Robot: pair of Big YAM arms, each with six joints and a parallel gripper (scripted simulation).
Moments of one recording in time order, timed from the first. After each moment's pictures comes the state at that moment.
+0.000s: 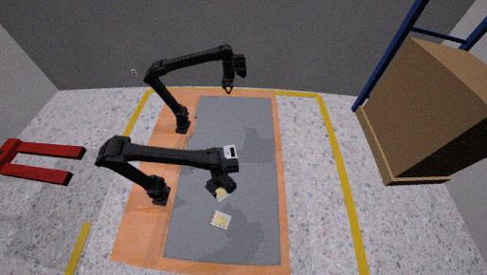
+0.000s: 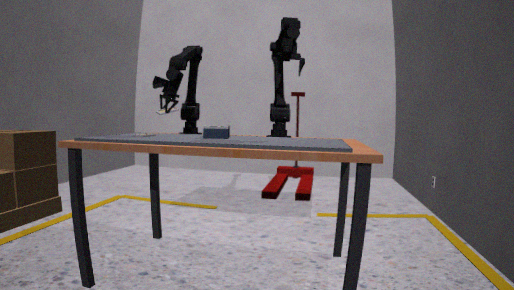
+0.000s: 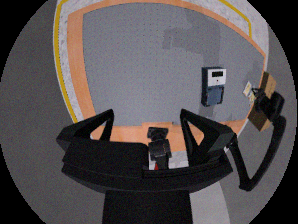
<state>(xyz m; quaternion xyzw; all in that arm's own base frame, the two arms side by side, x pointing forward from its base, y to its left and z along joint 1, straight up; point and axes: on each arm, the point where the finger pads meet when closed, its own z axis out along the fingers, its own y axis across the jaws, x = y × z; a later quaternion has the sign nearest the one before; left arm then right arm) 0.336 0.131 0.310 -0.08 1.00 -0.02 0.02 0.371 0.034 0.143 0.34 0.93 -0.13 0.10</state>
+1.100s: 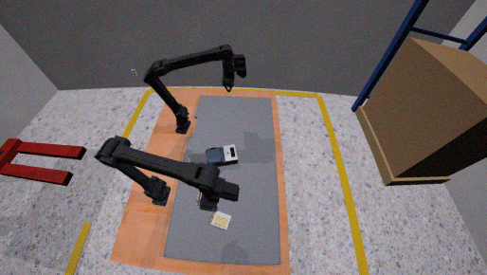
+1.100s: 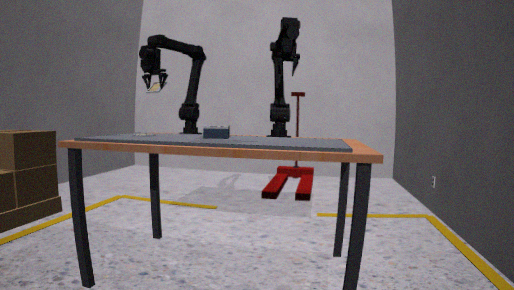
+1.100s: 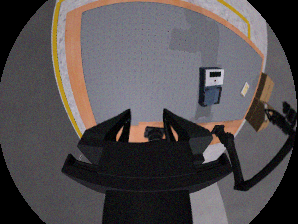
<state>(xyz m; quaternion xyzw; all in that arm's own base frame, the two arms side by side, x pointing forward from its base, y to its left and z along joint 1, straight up) 0.336 0.126 0.310 -0.09 1.00 -0.03 0.01 0.354 -0.041 0.259 0.00 1.00 0.00 -0.05</state>
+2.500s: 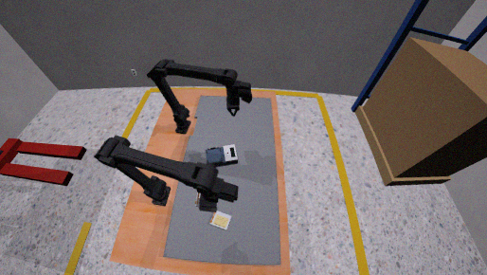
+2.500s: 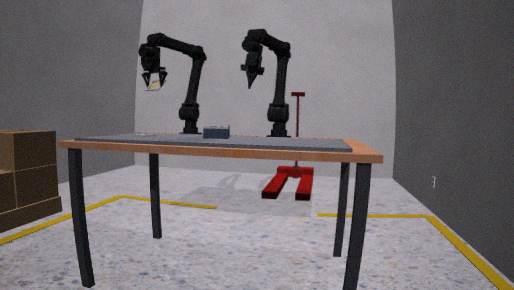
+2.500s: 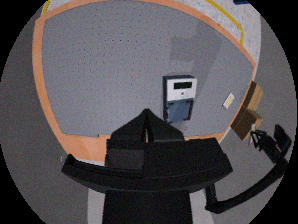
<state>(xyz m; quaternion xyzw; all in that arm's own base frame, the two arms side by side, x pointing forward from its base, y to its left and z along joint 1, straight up) 0.397 -0.028 0.246 -0.15 0.99 -0.07 0.02 0.352 -0.046 0.270 -0.03 1.00 0.01 -0.04</state>
